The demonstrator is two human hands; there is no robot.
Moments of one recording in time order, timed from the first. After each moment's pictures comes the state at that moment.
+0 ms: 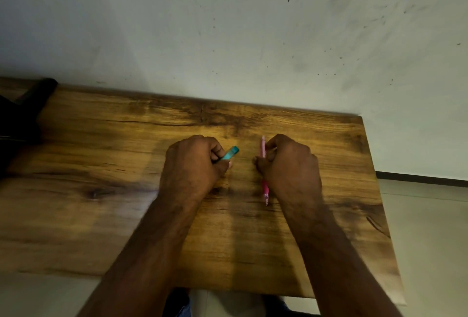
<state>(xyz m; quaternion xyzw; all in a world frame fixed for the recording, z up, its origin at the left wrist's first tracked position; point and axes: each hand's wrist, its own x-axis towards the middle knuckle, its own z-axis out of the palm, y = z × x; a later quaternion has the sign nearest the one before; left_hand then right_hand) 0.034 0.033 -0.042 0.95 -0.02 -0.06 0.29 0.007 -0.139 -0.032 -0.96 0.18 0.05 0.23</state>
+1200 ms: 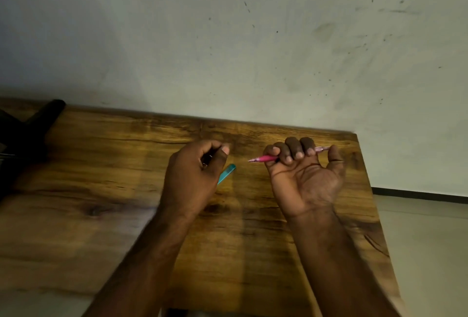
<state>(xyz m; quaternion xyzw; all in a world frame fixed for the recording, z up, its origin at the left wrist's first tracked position) 0.029 0.023 -0.028 0.87 -0.01 0.03 0.50 0.014 -0.154 -0.031 -0.10 0.13 -0.07 0.98</state>
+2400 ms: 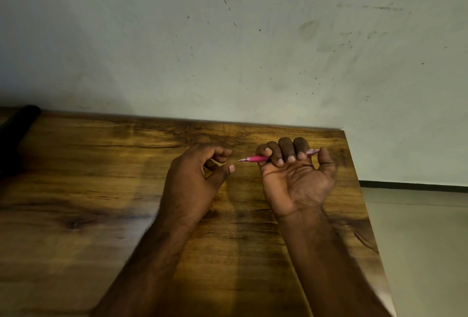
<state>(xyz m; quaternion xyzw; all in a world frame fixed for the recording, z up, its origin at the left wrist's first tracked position) 0.031 0.010 -0.032 0.88 -0.06 -0.01 0.48 0.018 -0.156 -0.036 -0.11 0.11 -0.11 0.98</state>
